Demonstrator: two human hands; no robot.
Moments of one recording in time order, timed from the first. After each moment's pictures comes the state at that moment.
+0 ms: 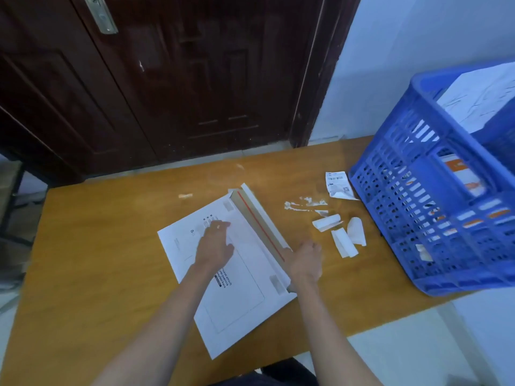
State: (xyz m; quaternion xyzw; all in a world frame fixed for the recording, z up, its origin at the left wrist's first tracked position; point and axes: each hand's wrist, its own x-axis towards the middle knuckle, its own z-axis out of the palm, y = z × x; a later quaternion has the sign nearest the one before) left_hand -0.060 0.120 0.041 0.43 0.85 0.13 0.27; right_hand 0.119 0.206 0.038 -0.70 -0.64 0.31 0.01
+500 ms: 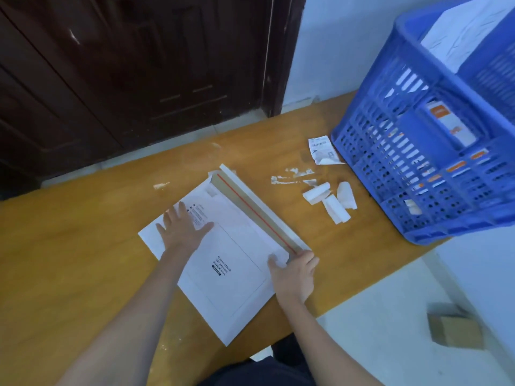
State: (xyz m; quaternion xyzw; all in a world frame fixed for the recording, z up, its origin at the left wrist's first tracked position) left_hand -0.114 0.122 0.008 0.36 0.90 0.00 0.25; right_hand 0.125 0.122 0.003 -0.79 -0.56 0.24 0.09
